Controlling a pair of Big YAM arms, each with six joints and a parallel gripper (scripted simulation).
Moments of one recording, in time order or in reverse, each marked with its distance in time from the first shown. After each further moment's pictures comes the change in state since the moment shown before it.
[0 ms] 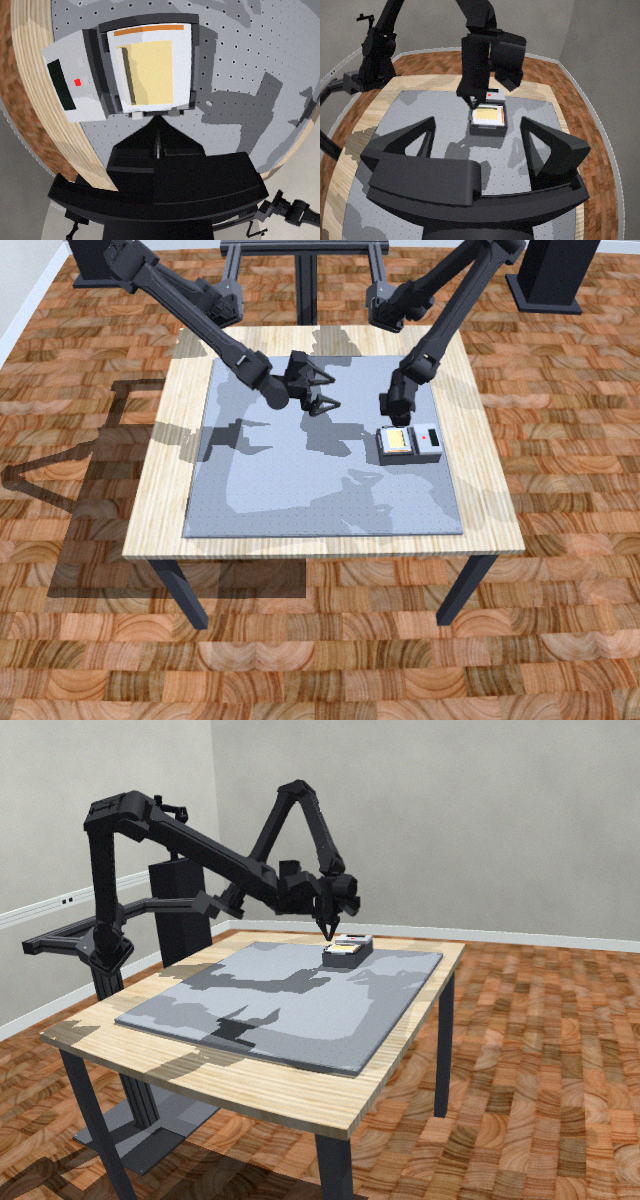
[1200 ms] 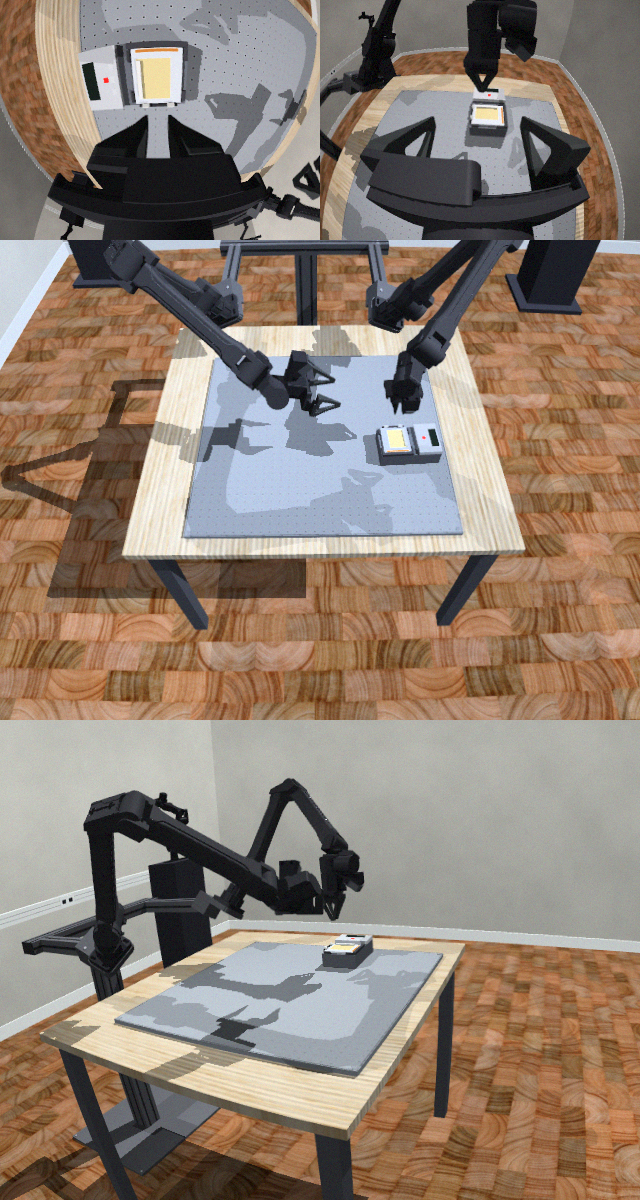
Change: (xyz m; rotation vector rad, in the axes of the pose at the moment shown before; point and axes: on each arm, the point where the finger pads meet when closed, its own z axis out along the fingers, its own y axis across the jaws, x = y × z) left arm -0.020 0.006 -0.071 0.013 -0.063 -0.040; right arm 0.000 0.000 0.000 0.000 0.000 0.000
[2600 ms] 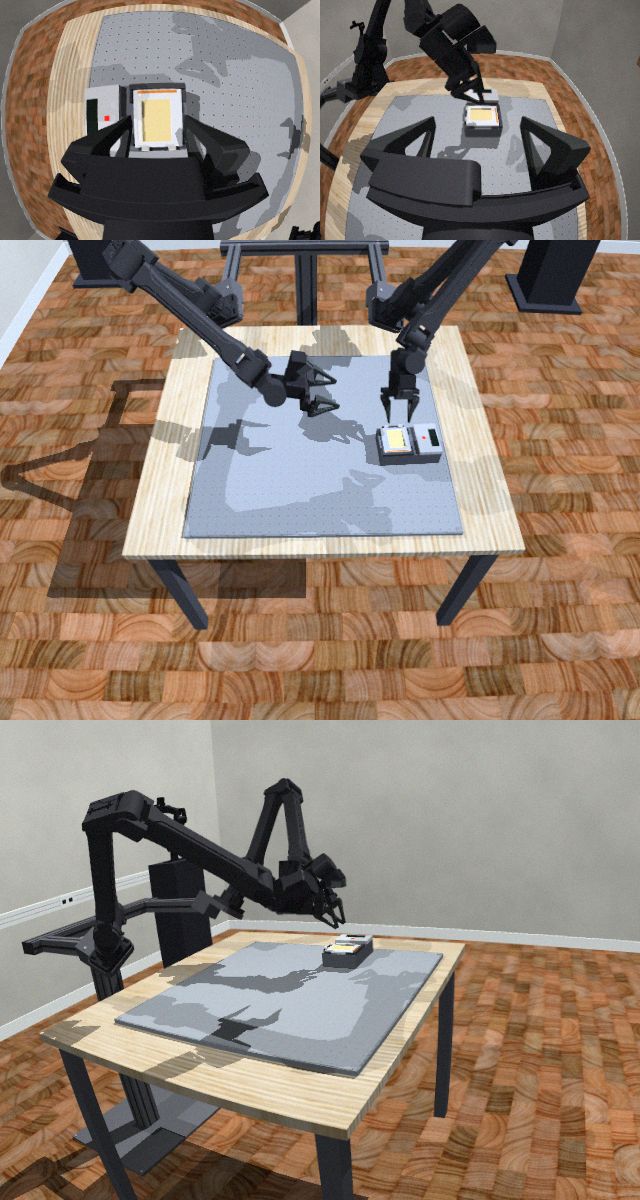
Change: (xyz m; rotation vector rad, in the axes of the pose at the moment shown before) left arm -0.015 0.000 0.021 -0.003 -0.582 0.001; right arm -0.001 -0.006 -0.001 0.065 -0.013 0.026
